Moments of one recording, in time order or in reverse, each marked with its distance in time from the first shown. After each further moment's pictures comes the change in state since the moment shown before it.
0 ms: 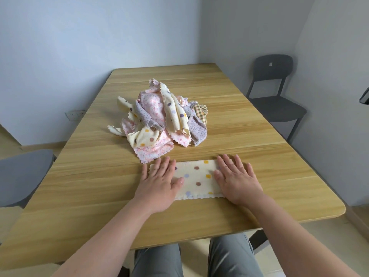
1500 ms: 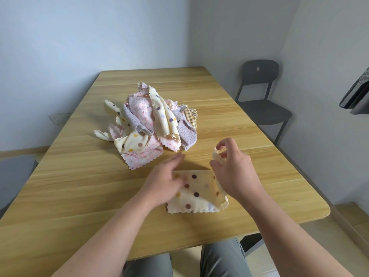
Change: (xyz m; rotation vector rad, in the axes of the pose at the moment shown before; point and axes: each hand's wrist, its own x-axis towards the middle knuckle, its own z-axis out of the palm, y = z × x) left_hand 0.010 0.035 -0.034 -0.673 0.193 0.200; right_hand -0.035 -0.033 -0.072 0.518 0.446 0.003
